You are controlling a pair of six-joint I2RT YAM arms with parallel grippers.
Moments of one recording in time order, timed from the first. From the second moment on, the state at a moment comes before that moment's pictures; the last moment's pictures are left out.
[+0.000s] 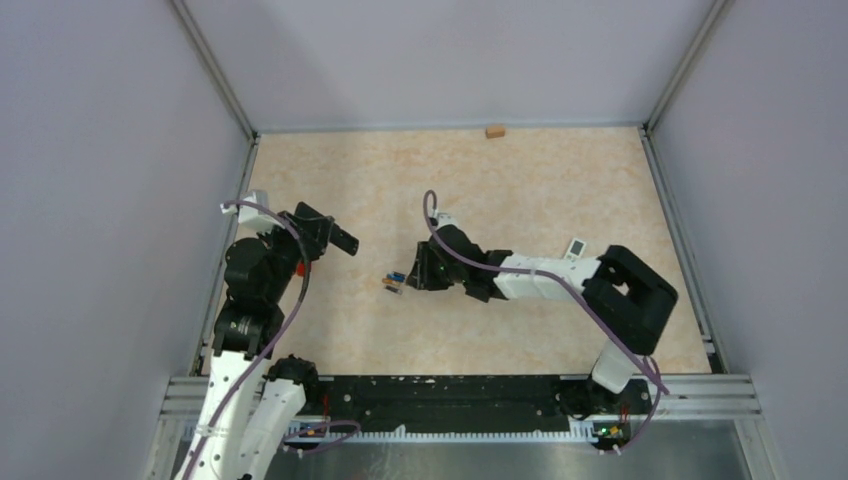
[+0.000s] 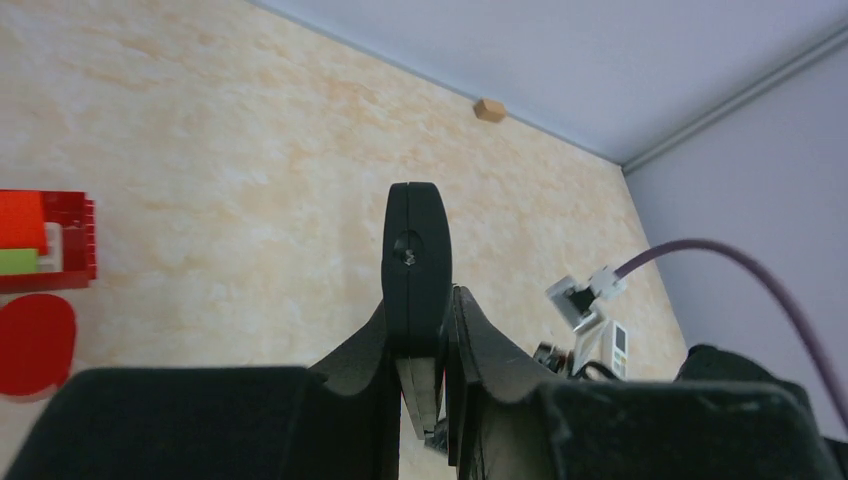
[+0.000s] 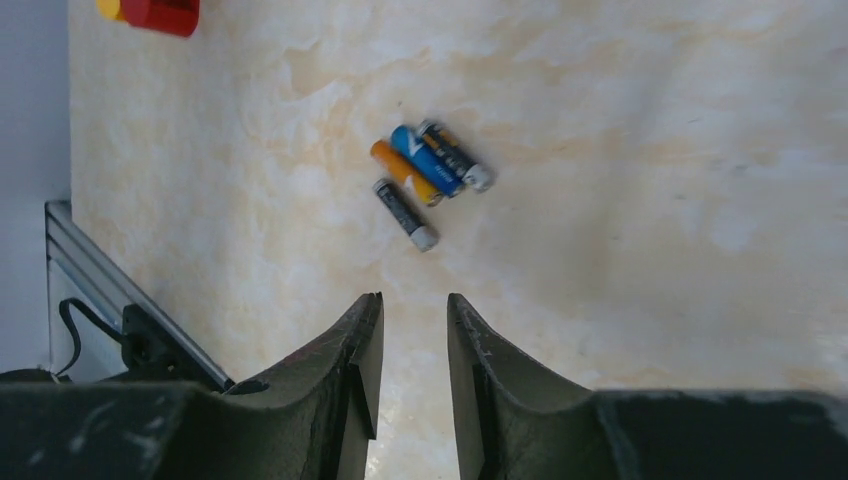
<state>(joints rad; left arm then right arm) -0.12 0.59 0.70 -0.21 0.16 -0.61 0.94 1.65 0.96 0.03 0.03 0.78</state>
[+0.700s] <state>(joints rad) -0.12 0.55 0.70 -0.30 -0.02 -0.60 1.02 1.95 1.15 0.06 -0.03 0.95</state>
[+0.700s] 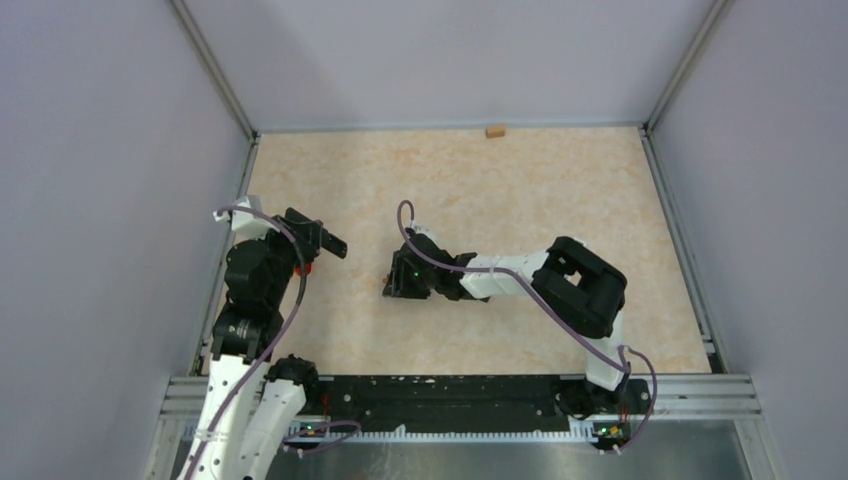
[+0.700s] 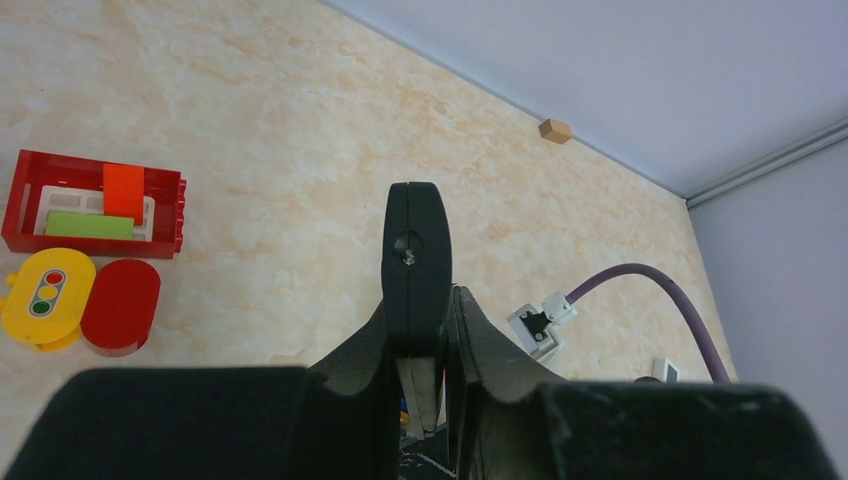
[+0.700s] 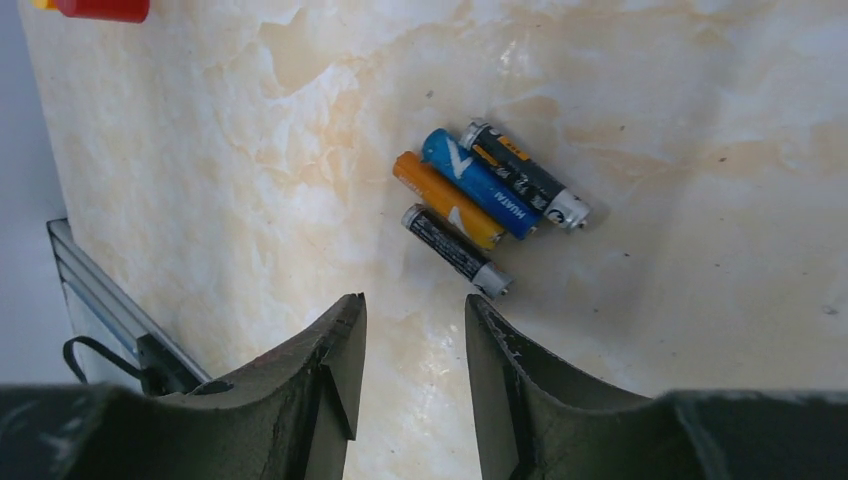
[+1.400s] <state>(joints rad) -0.12 0.55 0.70 -0.30 -0.04 -0.59 1.03 2.01 1.31 -0.13 0.18 0.87</state>
